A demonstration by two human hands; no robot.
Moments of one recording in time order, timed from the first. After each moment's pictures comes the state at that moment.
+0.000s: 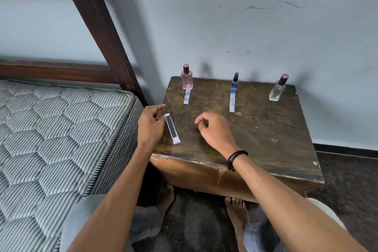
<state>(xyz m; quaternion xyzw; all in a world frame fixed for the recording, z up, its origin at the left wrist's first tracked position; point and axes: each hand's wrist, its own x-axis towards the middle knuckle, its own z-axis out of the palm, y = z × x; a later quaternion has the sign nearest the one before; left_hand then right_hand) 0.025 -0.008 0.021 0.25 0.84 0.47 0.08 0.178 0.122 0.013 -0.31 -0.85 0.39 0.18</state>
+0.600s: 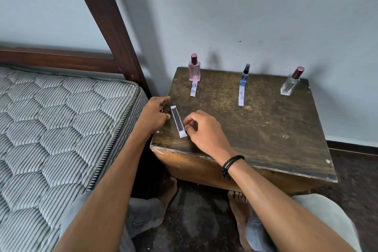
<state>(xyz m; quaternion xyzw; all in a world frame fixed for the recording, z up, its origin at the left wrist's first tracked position) -0.005 -0.013 0.029 0.32 0.86 0.33 0.20 0.163 0.079 0.018 -0.24 -0.88 0.38 0.17</state>
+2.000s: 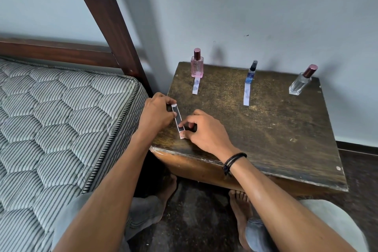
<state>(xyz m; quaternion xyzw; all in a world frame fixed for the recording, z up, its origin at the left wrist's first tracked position) -0.011 0.002 0.013 0.35 0.90 0.23 0.13 0.148 0.094 0.006 -0.22 -0.91 0.35 0.08</state>
